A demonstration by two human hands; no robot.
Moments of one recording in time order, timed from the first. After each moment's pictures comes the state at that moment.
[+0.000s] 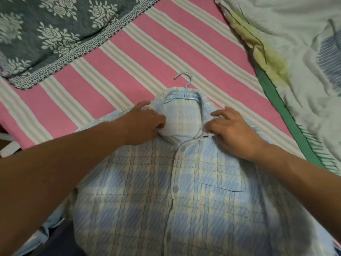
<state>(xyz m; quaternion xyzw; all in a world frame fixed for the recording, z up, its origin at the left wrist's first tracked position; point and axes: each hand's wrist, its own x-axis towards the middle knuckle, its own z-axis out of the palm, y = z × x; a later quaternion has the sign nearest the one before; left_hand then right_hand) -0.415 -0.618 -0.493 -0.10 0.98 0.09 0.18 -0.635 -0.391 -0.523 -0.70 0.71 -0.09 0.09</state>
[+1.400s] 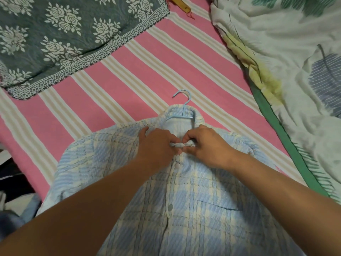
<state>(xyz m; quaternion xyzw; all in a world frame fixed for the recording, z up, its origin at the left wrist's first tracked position) -0.444 -0.554 -0.502 -0.36 0.90 0.25 0.06 -0.591 -0.447 -0.490 -0.56 0.76 -0.15 0.30</state>
